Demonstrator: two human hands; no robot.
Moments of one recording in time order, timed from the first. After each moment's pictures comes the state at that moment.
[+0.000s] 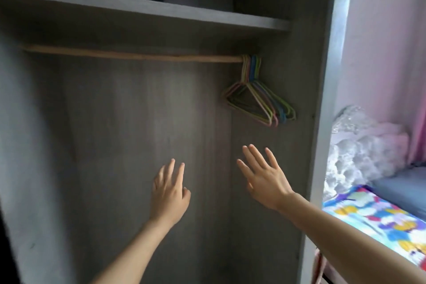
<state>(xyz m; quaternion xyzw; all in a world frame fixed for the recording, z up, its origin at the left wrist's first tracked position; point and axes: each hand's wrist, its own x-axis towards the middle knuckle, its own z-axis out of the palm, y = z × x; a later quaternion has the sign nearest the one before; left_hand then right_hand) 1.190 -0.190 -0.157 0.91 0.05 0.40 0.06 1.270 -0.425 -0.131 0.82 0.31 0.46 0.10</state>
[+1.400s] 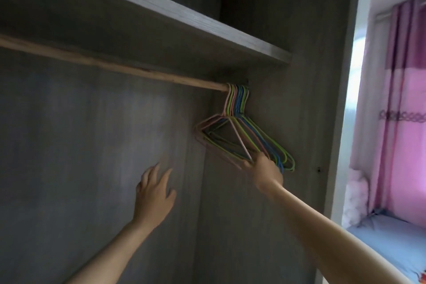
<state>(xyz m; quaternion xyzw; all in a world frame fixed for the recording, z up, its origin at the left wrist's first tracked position) 1.421 -0.169 -0.120 0.87 0.00 0.46 0.17 1.433 -0.416 -0.023 0.93 0.02 0.26 -0.27</state>
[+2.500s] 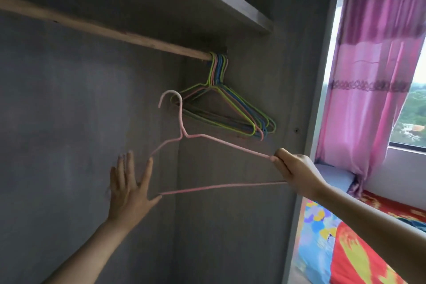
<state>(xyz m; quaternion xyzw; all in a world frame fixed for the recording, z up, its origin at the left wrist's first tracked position) 1.426 -0.119 -0.178 0.85 -0.12 0.52 0.04 1.346 -0.479 -0.074 0.89 0.18 0.42 -0.10</state>
